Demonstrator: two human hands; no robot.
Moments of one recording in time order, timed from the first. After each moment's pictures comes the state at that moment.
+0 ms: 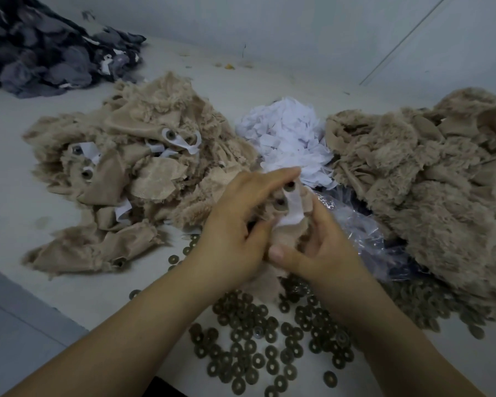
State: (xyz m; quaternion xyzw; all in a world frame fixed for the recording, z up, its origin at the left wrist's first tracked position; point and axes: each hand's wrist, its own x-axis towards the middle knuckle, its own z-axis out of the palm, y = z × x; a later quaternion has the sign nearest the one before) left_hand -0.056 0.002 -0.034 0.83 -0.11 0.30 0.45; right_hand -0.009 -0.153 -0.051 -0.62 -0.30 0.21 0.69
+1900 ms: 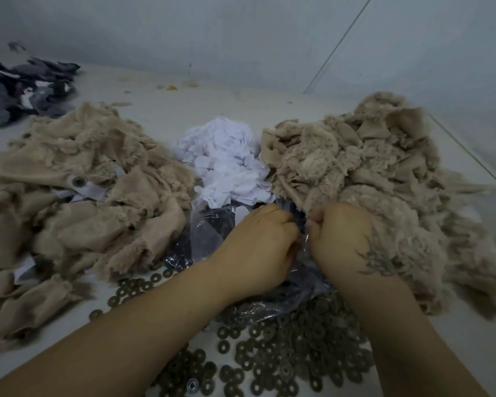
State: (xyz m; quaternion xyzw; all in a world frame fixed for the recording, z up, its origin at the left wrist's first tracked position) left_hand 0.044 -0.078 -0.046 0.94 -0.28 0.16 0.13; right_hand 0.070 -0.222 -0.013 -0.99 -0.05 -0.02 0.11
